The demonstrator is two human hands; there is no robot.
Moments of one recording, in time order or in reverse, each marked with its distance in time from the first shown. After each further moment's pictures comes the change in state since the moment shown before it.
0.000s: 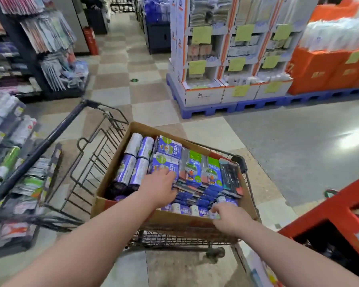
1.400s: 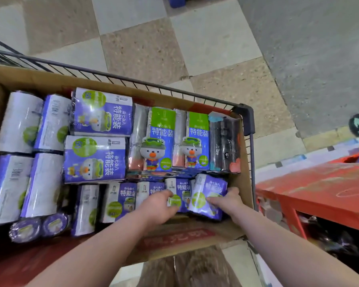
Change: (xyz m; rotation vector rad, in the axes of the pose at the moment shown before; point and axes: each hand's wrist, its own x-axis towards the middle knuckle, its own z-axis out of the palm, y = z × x) left_hand 0.167 0.065 0.181 -0.476 -0.769 -0.335; right_hand 0.188 0.138 0.093 1.066 -0.267 0.803
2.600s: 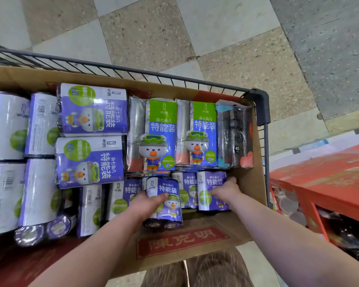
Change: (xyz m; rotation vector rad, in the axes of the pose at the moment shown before) left_hand 0.030 -0.065 0.016 -0.682 0.105 -0.455; right_hand 0.056 -0.004 0.029 -0.237 -0.072 0.094
